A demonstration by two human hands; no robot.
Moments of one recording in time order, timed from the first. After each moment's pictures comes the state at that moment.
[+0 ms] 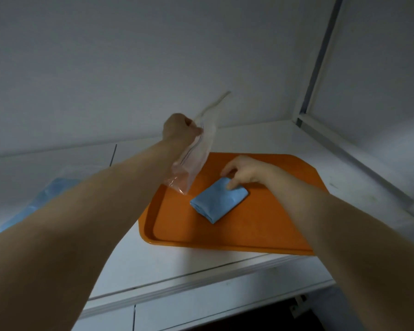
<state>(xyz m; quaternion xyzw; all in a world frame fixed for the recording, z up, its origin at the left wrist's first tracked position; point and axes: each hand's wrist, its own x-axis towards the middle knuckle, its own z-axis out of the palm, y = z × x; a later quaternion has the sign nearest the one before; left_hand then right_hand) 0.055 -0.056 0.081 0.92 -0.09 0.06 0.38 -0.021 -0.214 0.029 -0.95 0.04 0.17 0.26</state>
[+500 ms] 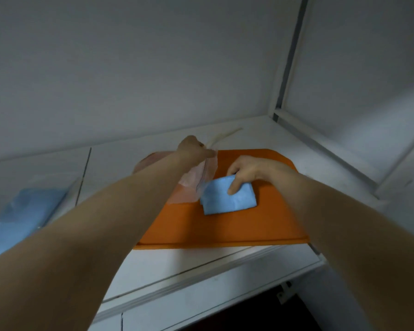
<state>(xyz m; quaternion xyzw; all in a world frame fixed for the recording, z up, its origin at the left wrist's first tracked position) 0.029 -0.109 0.046 0.91 -0.14 -0.12 0.36 -0.050 -0.252 0.032 -0.94 0.07 0.20 0.27</state>
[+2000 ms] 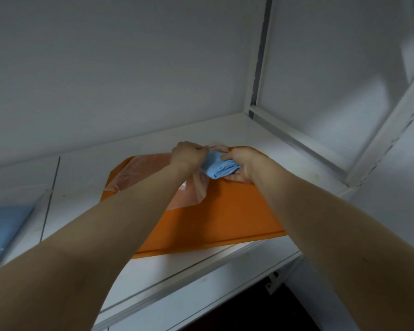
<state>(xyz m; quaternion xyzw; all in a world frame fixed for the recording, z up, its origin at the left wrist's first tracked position) 0.008 -0.147 0.033 0.91 -0.17 -0.09 0.38 -0.061 -0.261 0.035 -0.61 0.36 0.02 0.71</state>
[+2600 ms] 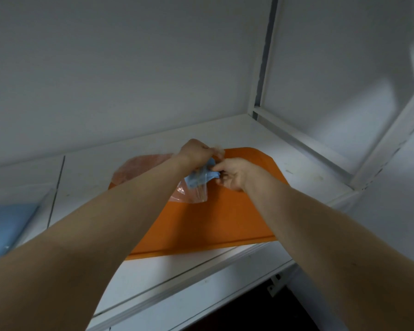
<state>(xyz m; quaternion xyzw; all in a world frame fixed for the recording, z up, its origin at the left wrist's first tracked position) 0.014 -0.147 0.044 0.88 -0.19 -0.18 0.39 -0.051 -0.238 0.016 -0.59 0.31 0.07 0.74</state>
